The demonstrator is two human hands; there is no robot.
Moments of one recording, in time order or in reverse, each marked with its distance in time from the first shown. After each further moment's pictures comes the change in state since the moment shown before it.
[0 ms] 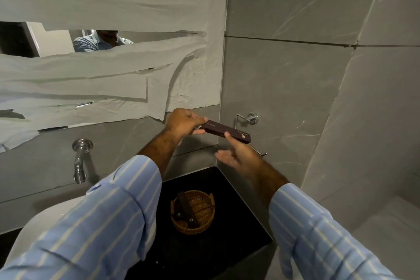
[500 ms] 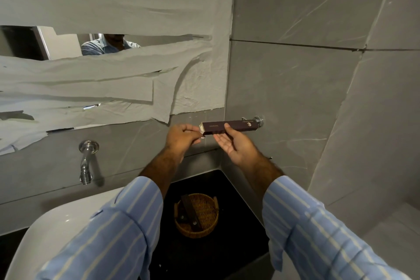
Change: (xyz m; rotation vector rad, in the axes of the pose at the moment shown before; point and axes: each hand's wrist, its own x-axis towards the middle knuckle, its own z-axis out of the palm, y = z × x) left_hand -0.006 -0.039 -0.007 -0.132 0.149 -0.025; right_hand -0.007 -0.022 0.047 0.405 -0.106 -0.084
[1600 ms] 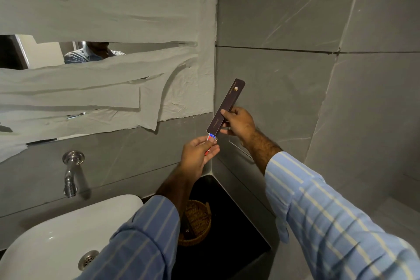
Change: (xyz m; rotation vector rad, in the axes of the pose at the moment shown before) left_hand -0.028 -0.028 0.060 -0.433 -0.181 -0.144; right_hand 0.014 -0.062 0.004 -0.866 0.100 -0.461
